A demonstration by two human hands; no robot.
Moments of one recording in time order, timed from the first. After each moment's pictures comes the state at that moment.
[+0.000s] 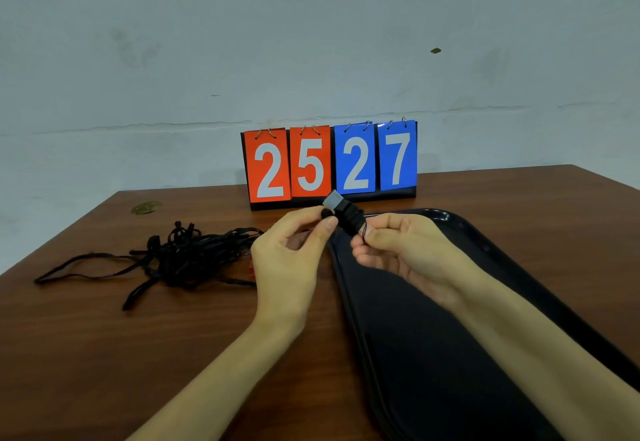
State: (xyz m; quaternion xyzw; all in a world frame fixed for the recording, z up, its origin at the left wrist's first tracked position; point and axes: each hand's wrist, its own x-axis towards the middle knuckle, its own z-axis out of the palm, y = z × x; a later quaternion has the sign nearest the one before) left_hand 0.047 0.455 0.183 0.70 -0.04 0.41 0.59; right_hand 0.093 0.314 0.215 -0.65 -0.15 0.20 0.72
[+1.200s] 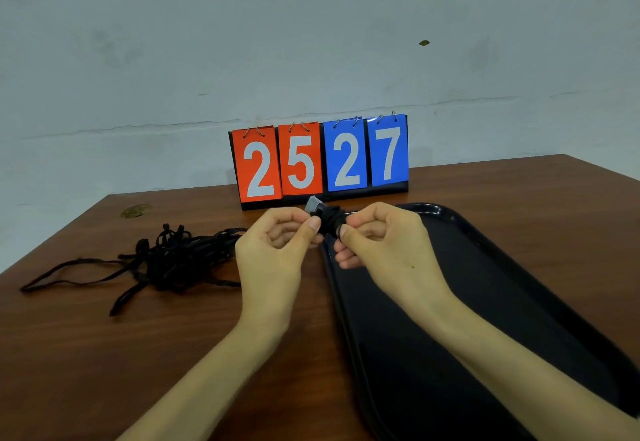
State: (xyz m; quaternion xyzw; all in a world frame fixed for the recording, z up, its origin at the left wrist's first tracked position) left_hand 0.047 0.455 0.184 0.69 0.01 0.38 0.61; right_hand 0.076 0.328 0.205 -0.76 -0.20 -0.03 0.62
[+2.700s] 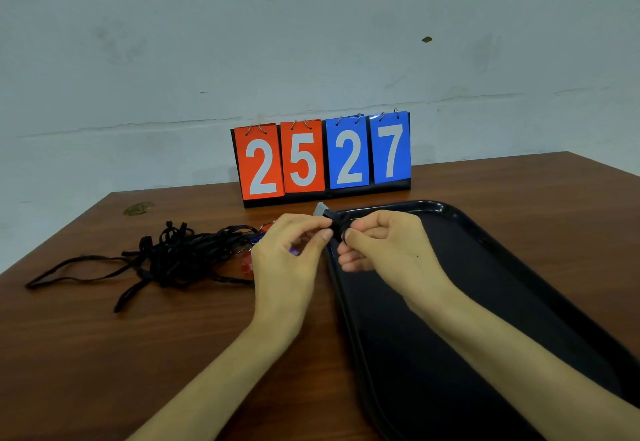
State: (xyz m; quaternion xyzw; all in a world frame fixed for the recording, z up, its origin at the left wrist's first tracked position) left_hand 0.055 0.457 0.165 0.79 -0.05 0.43 0.44; right_hand 0.081 0.327 0.203 -0.74 -0.13 0.06 0.65
